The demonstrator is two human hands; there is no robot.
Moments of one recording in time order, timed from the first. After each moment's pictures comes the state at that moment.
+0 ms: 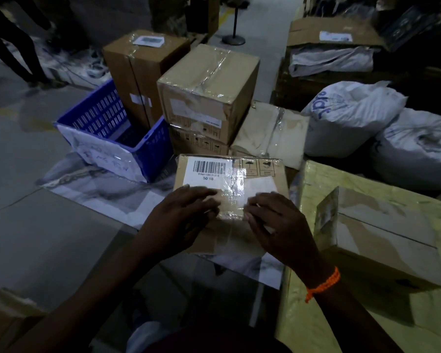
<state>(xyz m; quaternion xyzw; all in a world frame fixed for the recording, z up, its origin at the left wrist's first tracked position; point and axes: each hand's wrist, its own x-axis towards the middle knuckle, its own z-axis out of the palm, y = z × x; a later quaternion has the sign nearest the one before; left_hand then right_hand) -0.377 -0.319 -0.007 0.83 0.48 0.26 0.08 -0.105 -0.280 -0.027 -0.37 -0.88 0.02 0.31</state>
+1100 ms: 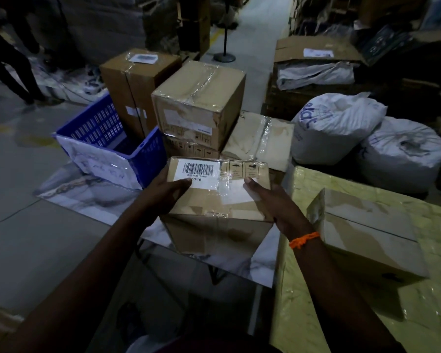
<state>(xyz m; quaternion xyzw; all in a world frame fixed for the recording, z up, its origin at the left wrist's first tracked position) -0.380 -0.274 0.011 0.39 0.61 0.43 0.55 -0.109 -0.242 -0.007 -0.55 -0.48 0.58 0.35</state>
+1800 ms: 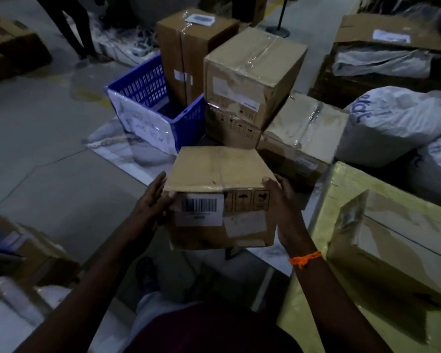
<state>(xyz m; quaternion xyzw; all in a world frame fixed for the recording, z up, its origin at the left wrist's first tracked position) -0.431 -0.410 -0.058 0.31 0.58 0.55 0.51 -0.163 -0.288 -0.044 -0.52 -0.45 0.60 0.40</state>
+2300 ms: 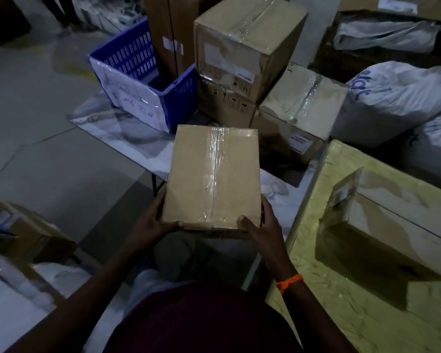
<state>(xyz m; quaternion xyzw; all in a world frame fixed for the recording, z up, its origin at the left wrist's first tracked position) -0.407 -0.453 -0.118 0.42 0.65 0.40 0.48 -0.126 -0.366 -0.125 -0.56 -0.57 0.53 0.28</state>
